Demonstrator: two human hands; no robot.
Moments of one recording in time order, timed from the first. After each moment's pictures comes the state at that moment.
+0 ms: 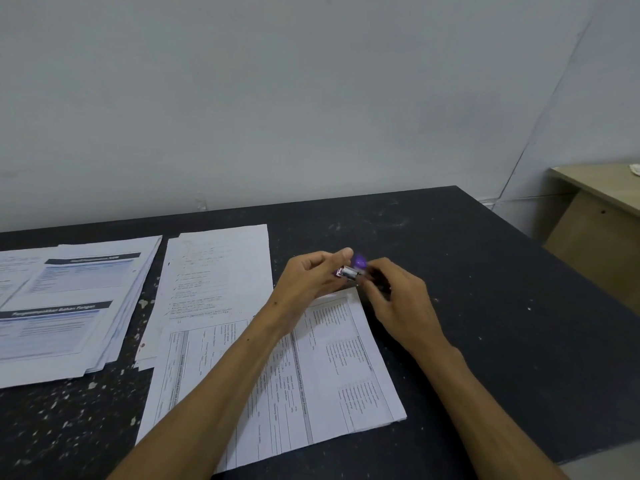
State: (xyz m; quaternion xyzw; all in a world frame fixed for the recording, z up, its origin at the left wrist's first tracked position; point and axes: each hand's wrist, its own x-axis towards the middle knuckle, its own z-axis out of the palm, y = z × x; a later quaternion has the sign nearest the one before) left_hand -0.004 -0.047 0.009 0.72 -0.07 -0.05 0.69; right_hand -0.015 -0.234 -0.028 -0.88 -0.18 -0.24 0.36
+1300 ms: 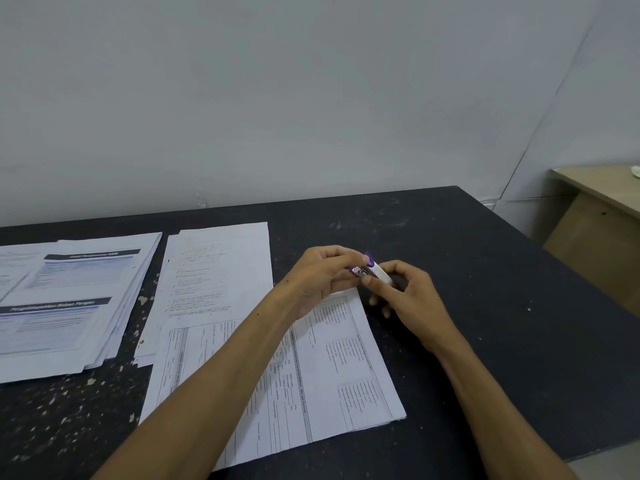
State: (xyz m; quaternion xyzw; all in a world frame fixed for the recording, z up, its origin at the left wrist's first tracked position) left_hand 0.013 -0.061 0.023 0.66 -0.05 -0.16 0.74; right_hand -0.018 -0.244 -0.012 -0.79 -0.06 -0.03 0.61
